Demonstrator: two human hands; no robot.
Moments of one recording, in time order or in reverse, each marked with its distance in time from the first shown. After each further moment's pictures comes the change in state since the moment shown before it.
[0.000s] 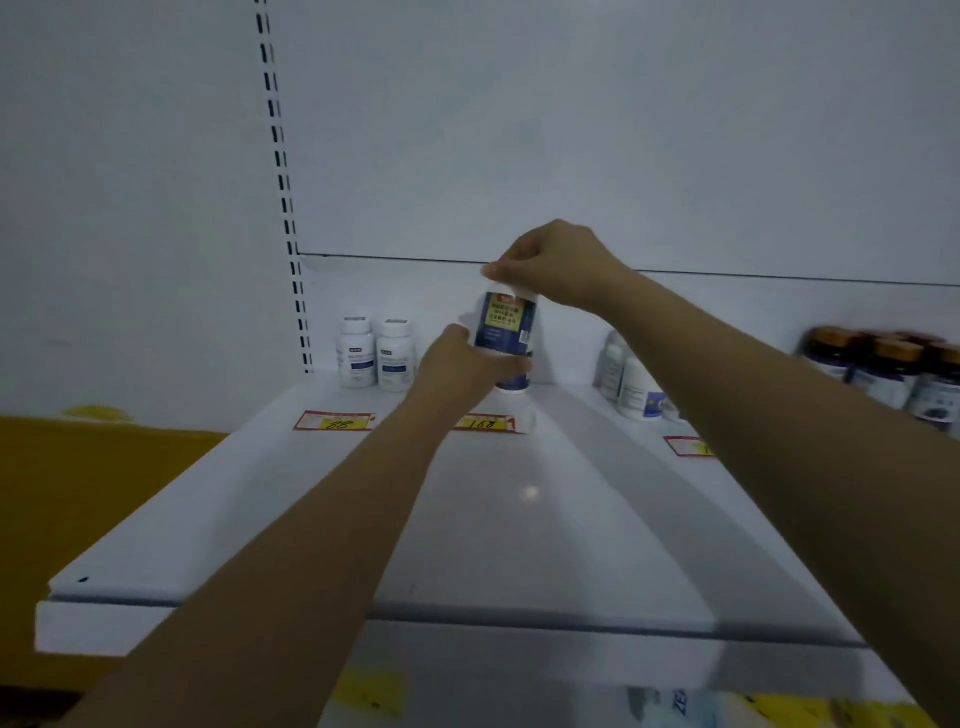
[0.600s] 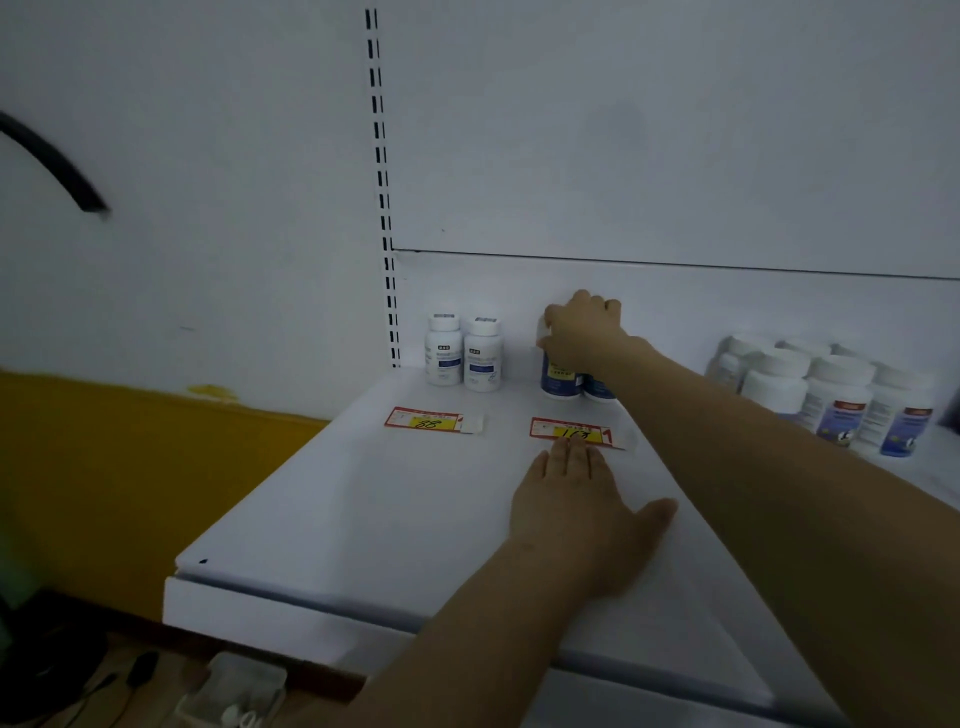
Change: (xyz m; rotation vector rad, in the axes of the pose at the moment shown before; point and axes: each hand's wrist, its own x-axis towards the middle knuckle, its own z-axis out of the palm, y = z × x) left_hand -0.057 -0.051 0.038 0.783 -0.316 0.073; right_hand 0.065 0.014 0.119 -0.614 -0.142 0.032
